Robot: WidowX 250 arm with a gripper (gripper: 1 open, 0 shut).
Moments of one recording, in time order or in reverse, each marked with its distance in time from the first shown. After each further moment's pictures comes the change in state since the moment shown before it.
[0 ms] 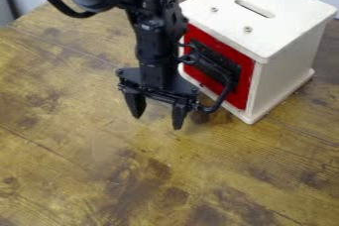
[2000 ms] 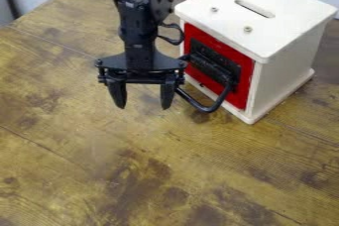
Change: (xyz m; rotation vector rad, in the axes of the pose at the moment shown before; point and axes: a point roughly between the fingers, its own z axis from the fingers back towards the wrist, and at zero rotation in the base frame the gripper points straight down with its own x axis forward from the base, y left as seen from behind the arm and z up) arm 0.004 0.019 0.017 0.043 0.005 0.366
